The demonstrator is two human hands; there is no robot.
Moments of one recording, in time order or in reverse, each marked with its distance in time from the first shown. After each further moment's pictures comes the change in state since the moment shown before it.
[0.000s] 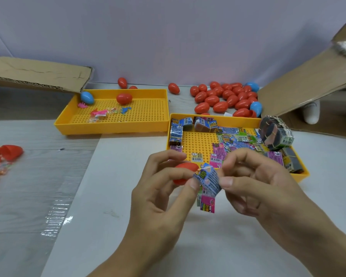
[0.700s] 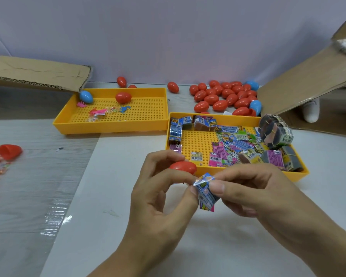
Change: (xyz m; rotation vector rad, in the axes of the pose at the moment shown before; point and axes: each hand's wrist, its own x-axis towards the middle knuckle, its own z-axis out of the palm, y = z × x) left_hand -0.003 -0.003 -0.004 0.111 -0.026 0.076; right_hand 0.000 -0.001 0.000 -0.140 -0.087 -0.004
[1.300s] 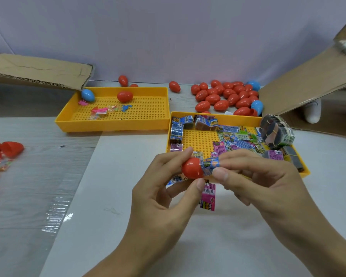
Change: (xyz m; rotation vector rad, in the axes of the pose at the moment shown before) left_hand -0.001 -0.007 0.003 -0.139 0.003 -0.044; right_hand 0.002 0.006 0.005 -0.122 0.229 -0.306
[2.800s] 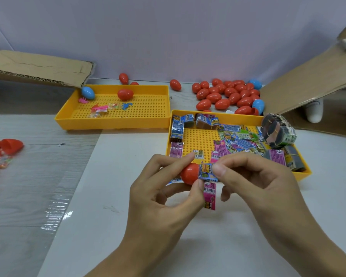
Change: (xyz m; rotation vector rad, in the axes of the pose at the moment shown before) left_hand -0.002 0.003 0.000 0.095 0.056 0.057; right_hand -0.003 0.004 0.006 -0.025 0.074 0.088
